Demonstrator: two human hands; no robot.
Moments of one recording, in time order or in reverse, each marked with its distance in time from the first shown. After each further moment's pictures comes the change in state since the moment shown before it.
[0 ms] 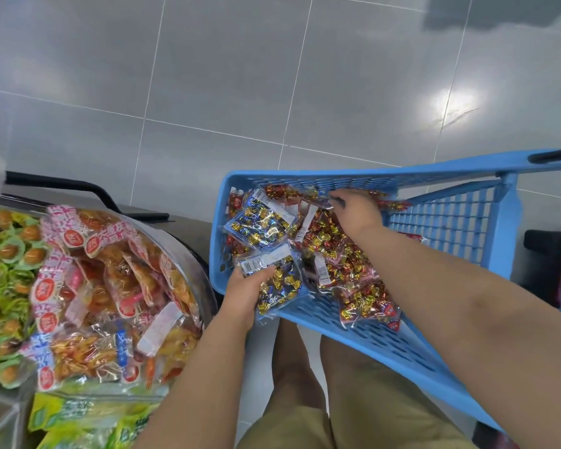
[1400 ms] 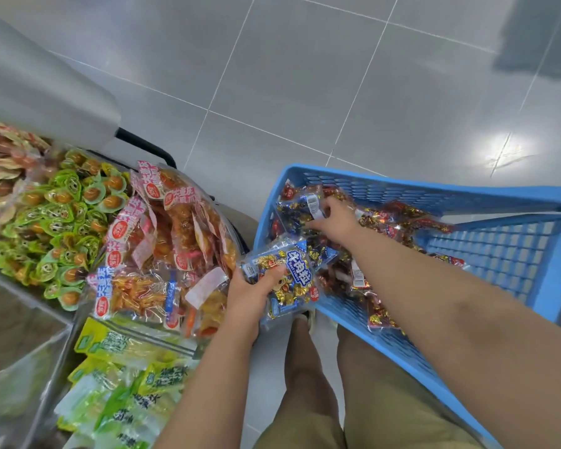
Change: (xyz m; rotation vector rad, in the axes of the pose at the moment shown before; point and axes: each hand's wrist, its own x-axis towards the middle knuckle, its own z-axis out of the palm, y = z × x) left_hand -0.070 -0.002 -0.042 -0.153 0.134 0.215; right_hand -0.017 -0.095 0.050 0.203 -0.315 -0.013
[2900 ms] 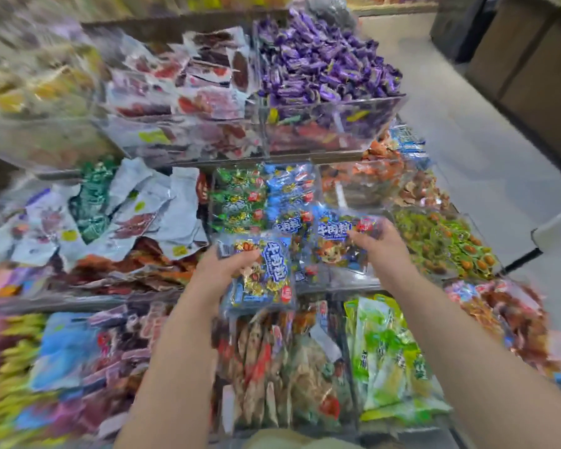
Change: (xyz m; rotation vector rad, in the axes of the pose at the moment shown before) left_hand -0.328 -0.131 -0.542 -0.622 0.609 0.491; right_hand -0.418 -0.319 0.387 0.124 -0.449 -0.733
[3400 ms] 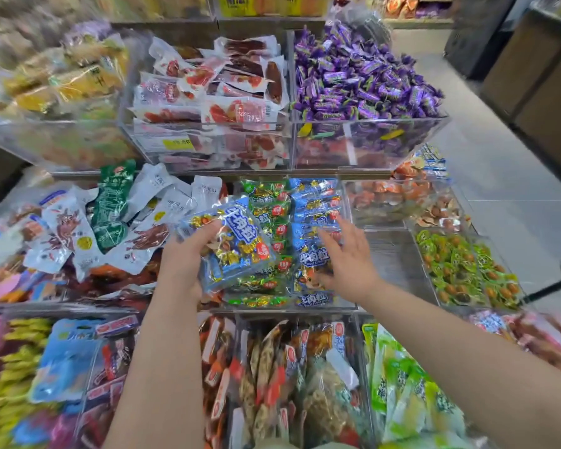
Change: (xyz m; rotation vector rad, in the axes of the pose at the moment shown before) left_hand 0.031 0.046 -0.055 -0.365 0.251 0.116; right_hand 0.037 0.028 0.076 -1.291 -0.289 -0.620
